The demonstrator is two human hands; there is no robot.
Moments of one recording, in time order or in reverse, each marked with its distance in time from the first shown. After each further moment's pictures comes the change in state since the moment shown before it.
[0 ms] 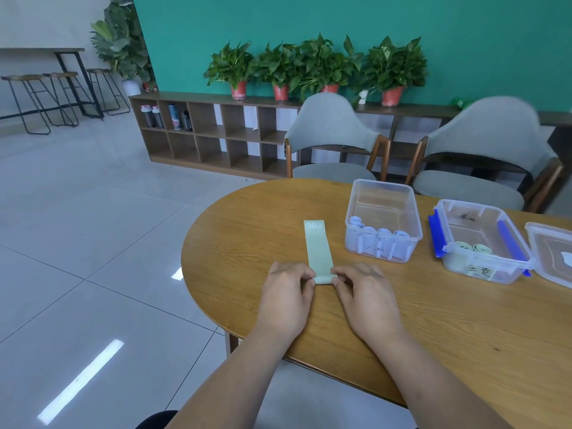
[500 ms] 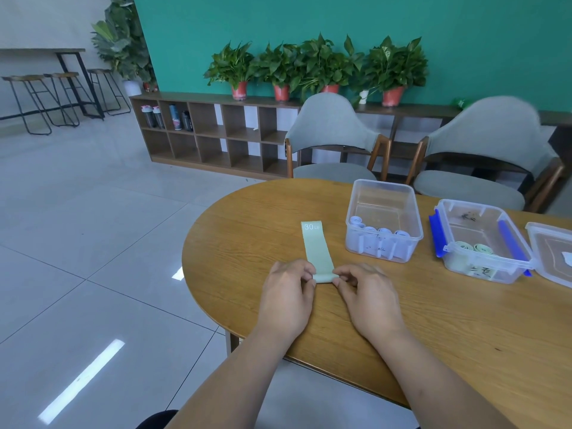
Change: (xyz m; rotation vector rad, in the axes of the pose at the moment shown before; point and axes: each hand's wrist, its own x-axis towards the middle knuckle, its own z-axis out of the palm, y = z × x) left_hand 0.000 0.001 -0.001 -0.013 -0.018 -0.021; right_hand 0.001 0.001 -0.001 0.086 0.007 0.048
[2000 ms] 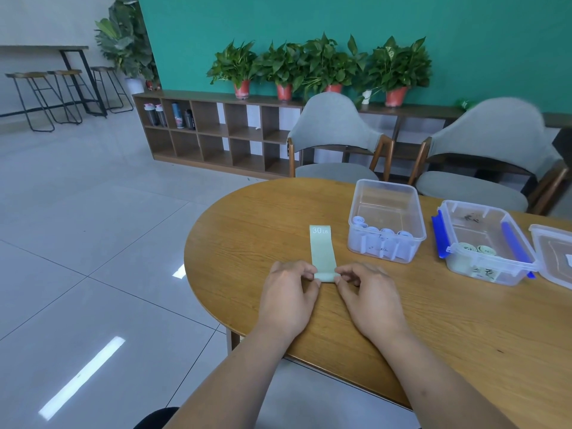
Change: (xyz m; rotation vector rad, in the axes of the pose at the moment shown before) left_hand 0.000 0.001 -0.003 -0.001 -0.022 -0.047; right_hand 0.000 -0.002 -0.001 0.025 -0.010 0.014
